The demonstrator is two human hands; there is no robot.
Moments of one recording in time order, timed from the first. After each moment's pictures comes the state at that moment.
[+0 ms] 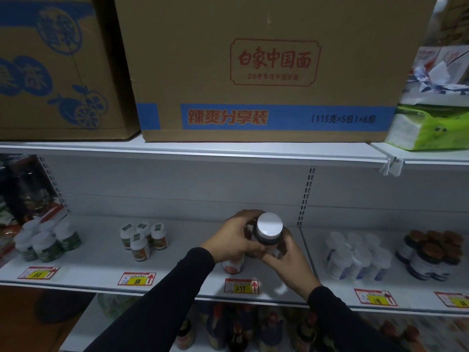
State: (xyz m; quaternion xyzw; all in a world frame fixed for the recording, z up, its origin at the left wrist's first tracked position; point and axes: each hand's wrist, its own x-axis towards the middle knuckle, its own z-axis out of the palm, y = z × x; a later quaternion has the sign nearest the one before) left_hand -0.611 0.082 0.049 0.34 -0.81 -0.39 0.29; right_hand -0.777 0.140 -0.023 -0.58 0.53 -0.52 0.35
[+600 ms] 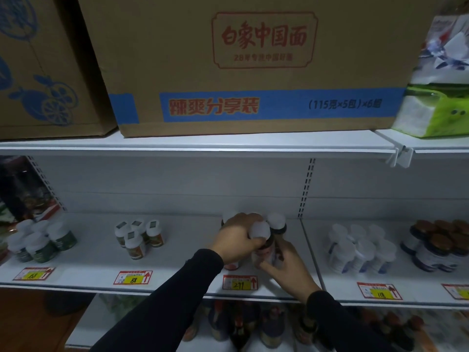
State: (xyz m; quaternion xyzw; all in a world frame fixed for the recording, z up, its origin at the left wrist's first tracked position) left_hand -0.631 0.072 0.024 0.43 -0.85 -0.23 0.21; right_hand -0.794 0.130 -0.064 -0.63 0.57 -0.43 0.31
